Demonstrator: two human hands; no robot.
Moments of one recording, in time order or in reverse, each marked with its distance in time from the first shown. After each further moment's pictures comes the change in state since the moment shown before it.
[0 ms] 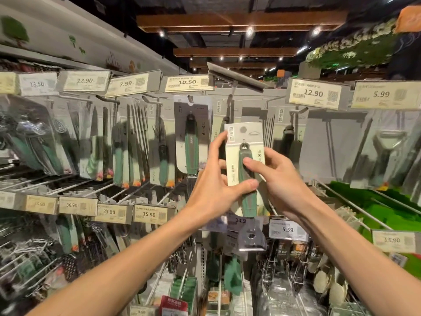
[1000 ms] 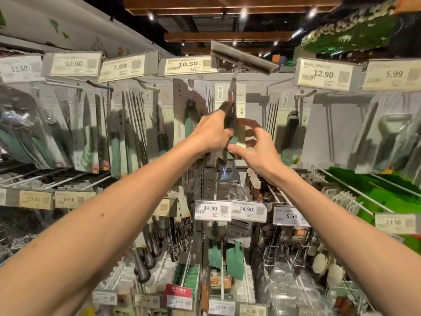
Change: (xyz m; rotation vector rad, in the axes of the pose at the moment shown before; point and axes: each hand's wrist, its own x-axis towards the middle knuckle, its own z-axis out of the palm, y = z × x) left_hand 0.087 0.023 -0.030 0.673 -0.069 -0.133; right_hand 0.073 0.037 0.005 -0.676 0.167 -0.195
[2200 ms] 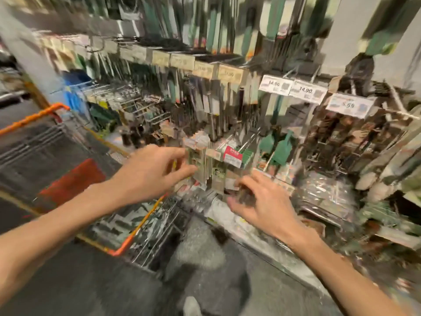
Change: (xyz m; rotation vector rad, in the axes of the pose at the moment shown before) left_hand -0.418 -0.022 0.005 0.411 -0.040 -0.214; right_hand -0.360 0.002 -0.017 -0.308 -0.622 -0.395
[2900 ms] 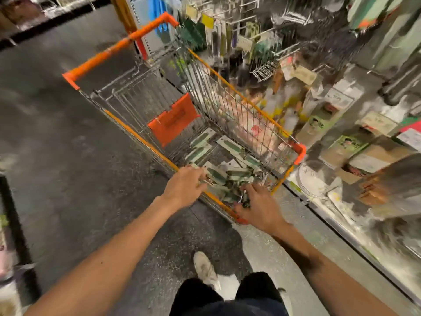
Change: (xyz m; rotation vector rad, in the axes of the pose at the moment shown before) left_hand -0.220 -0.391 0.117 -0.177 -0.356 -0.649; right_hand 0.087 -0.250 0.367 0.155 -0.656 0.107
